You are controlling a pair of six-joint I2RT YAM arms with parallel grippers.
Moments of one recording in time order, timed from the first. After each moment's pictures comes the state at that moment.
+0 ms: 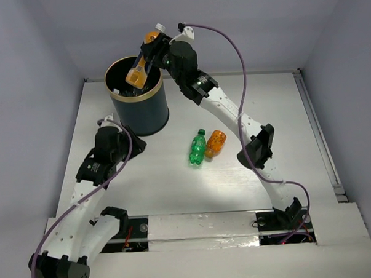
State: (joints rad) left arm -0.24 0.81 0.83 -0.56 -0.01 -0.65; right arm 0.78 2.31 2.62 -0.21 0.32 0.74
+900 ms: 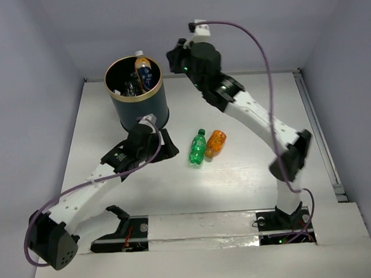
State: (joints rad) left arm -0.56 0.97 0.77 -0.50 0.05 -0.72; right arm 0.78 2.07 2.31 -0.16 0.35 0.36
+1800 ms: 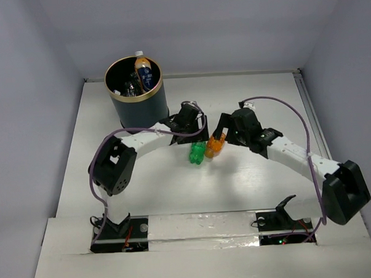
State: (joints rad) left arm -0.72 1.81 1.24 -0.31 -0.02 -0.67; right arm 0.57 1.30 0.89 -0.28 0.19 0.73
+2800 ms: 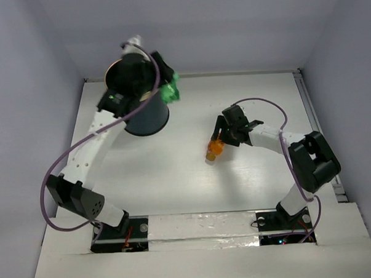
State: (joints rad) left arm -0.49 1.48 1.63 -0.48 -0.10 -0.60; right arm 0.50 1.66 1.00 -0.24 0.11 0.76
